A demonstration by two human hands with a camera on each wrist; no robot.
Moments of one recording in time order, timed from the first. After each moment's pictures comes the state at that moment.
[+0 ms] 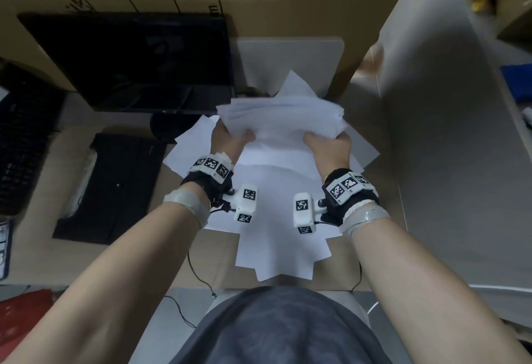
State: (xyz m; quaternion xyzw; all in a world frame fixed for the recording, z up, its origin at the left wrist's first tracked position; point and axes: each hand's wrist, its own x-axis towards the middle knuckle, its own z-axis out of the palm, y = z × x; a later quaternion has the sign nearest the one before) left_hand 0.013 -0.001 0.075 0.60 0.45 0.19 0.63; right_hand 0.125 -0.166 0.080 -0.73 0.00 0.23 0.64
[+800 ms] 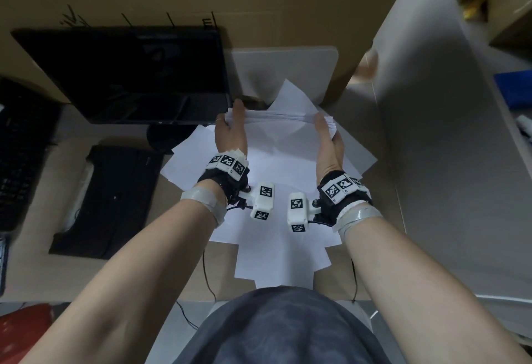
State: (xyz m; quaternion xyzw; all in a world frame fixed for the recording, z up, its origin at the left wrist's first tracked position) left_hand 0.059 -0.005 0.087 0.52 0.53 0.27 0.61; right_hand 0.137 -0.151 0.084 -0.66 0.08 0.25 0.70
